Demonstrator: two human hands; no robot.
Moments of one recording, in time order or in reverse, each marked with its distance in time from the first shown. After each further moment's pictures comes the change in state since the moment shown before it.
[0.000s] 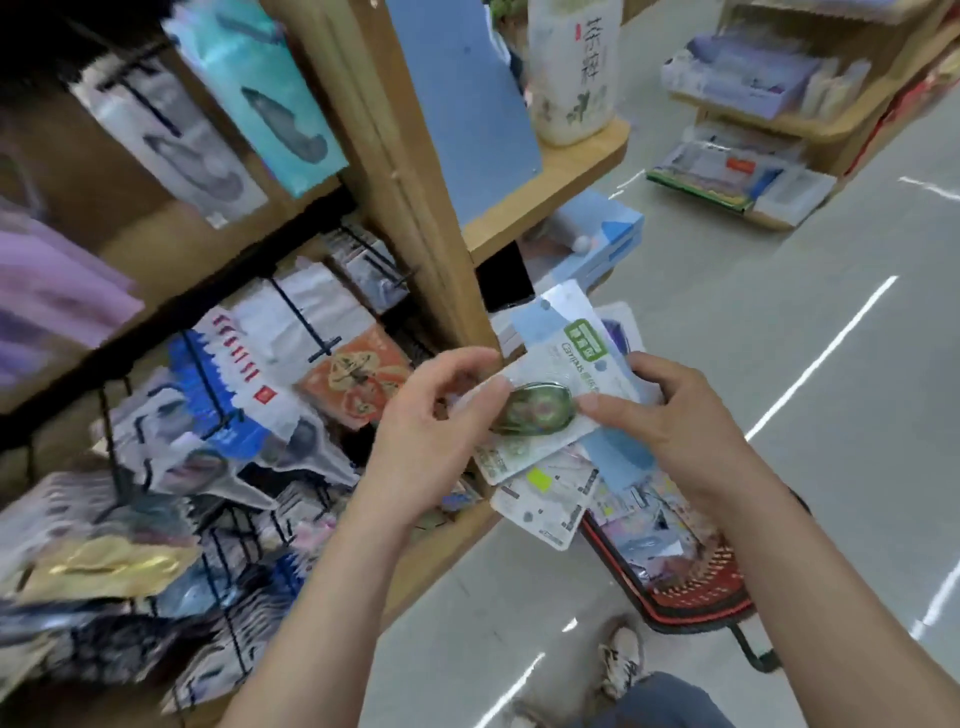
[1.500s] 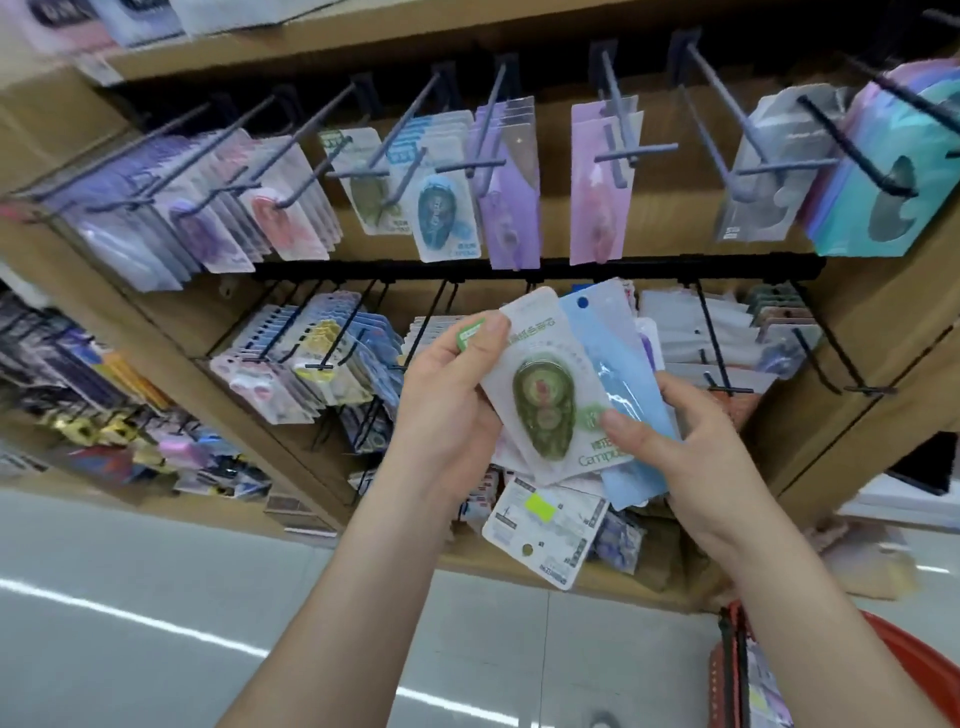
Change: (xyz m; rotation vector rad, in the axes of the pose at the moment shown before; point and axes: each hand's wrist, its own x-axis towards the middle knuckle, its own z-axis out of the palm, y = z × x) left_hand -0.114 -0.024 -0.188 -0.987 0.858 -0.049; right_hand -0.004 -0.051 0.249 -0.053 -0.844 -0.097
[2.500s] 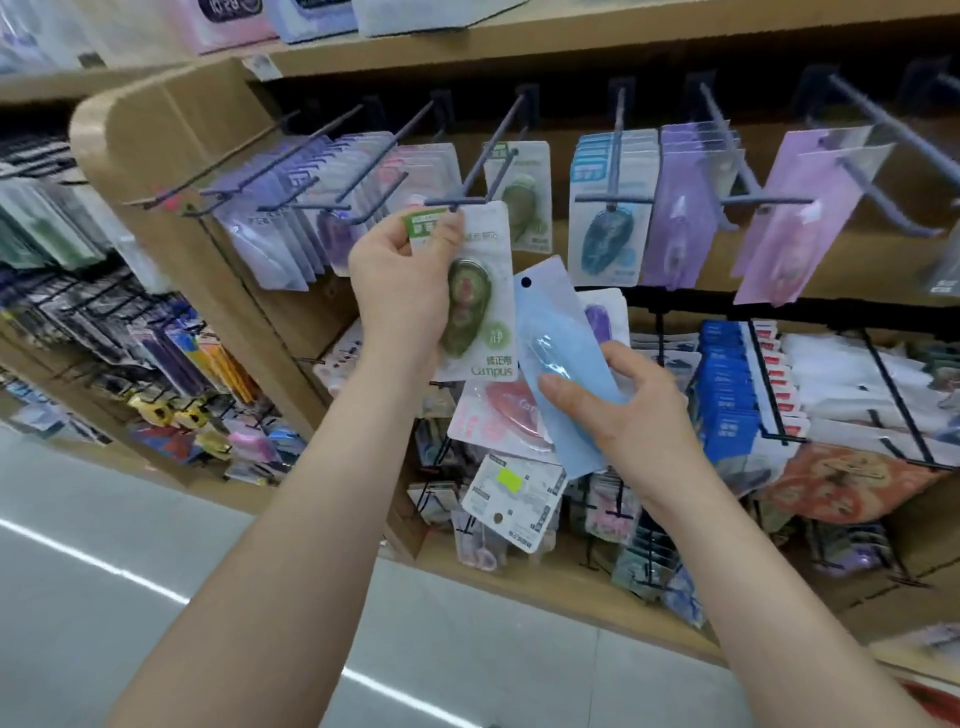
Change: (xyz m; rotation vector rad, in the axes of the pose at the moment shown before) left_hand 0.091 0.124 -0.128 0.473 0.385 0.545; right_hand 0.076 -0.009 0.177 -0.141 -0.052 -0.054
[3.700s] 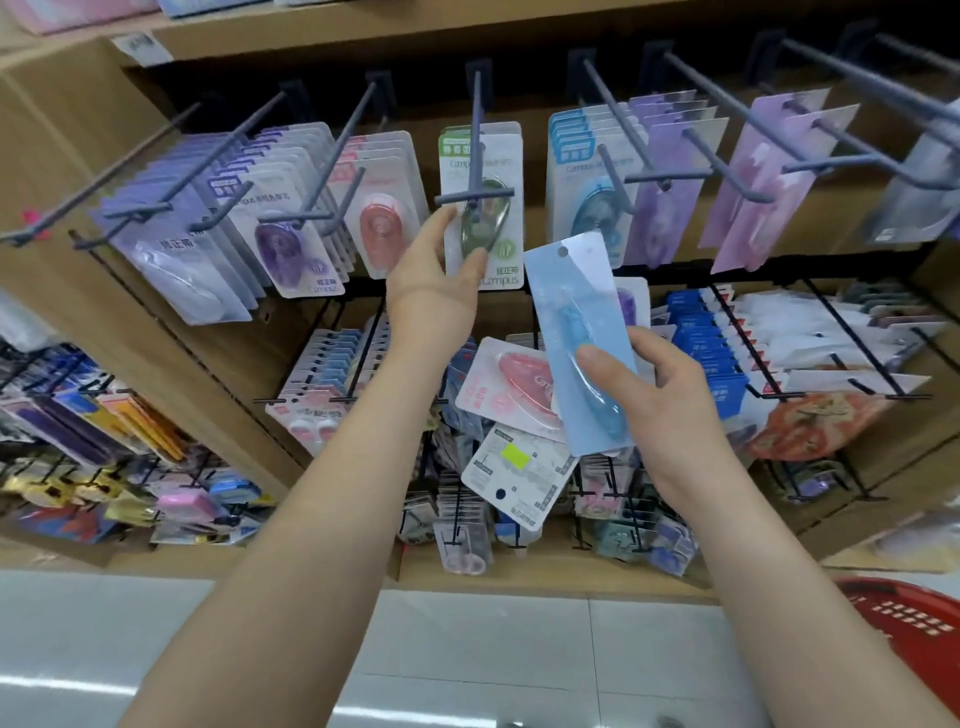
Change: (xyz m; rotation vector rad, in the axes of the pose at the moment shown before) left_hand 0.057 -0.070 0.013 0.448 -0.339 0.009; right_hand 0.012 0.015 0.027 0.078 0.297 -0.003
